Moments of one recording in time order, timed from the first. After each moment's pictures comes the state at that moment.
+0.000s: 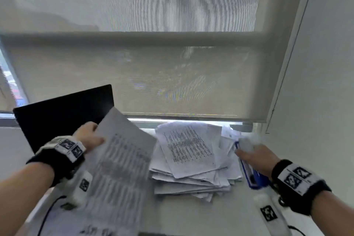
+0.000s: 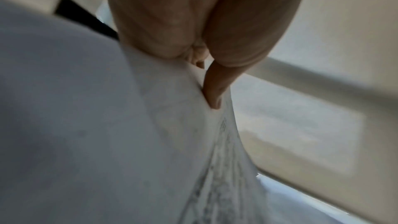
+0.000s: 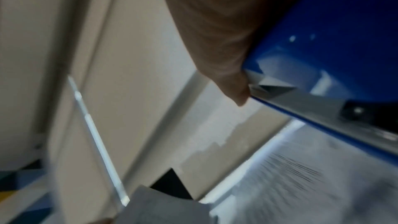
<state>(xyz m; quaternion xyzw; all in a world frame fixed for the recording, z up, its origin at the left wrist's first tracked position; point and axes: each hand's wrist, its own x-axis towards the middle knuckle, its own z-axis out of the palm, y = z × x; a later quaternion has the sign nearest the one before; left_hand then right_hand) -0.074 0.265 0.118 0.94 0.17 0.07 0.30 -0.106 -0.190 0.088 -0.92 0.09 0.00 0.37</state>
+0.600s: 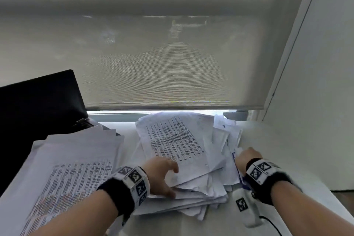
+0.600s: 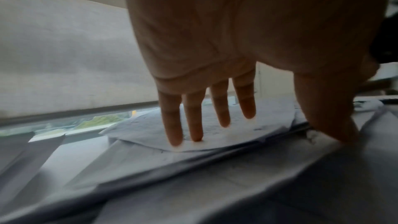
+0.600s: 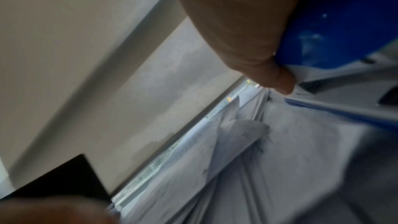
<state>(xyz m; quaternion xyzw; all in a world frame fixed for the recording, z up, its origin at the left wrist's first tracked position) -0.019 0.068 0.004 0.95 -0.26 -0.14 0.06 0.007 -0.216 -0.012 -0.95 0.25 0.10 0.16</state>
